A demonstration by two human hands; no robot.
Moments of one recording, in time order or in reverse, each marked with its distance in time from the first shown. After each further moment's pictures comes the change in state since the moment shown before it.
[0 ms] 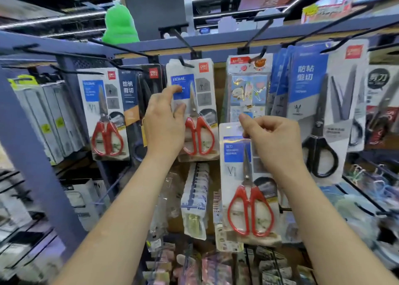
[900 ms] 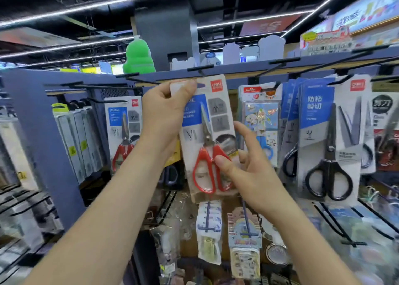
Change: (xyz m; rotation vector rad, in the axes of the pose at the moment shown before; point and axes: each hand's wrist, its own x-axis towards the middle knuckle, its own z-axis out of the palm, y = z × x) left_hand 0.046 0.056 -0.066 -0.865 -0.138 -0.361; right_hand -0.034 -0.044 0.036 0.304 -0.426 0.038
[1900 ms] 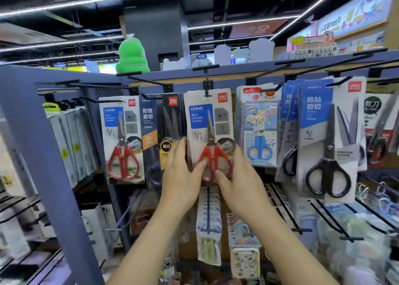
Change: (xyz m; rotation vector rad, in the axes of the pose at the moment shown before) left_hand -0.054 -0.105 -0.035 0.724 -0.088 0.055; right_hand 0.013 0.055 0.022 -0.804 0.211 0.121
